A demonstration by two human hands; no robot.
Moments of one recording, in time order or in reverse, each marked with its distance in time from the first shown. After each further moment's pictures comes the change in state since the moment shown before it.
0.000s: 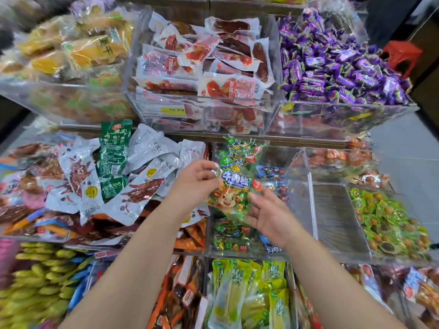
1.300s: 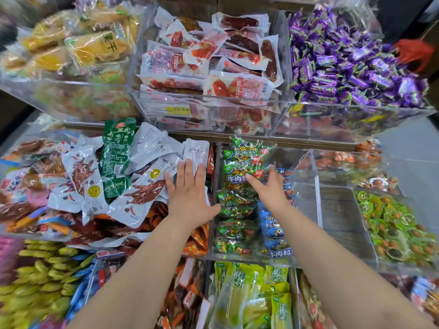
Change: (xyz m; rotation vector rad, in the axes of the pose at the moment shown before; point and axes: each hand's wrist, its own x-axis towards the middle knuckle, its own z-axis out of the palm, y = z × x) left_hand 0.031 -0.074 -0.007 1.359 0.174 0.141; right_hand 0.086 -0.006 -0.025 -0.943 0.428 -0.094
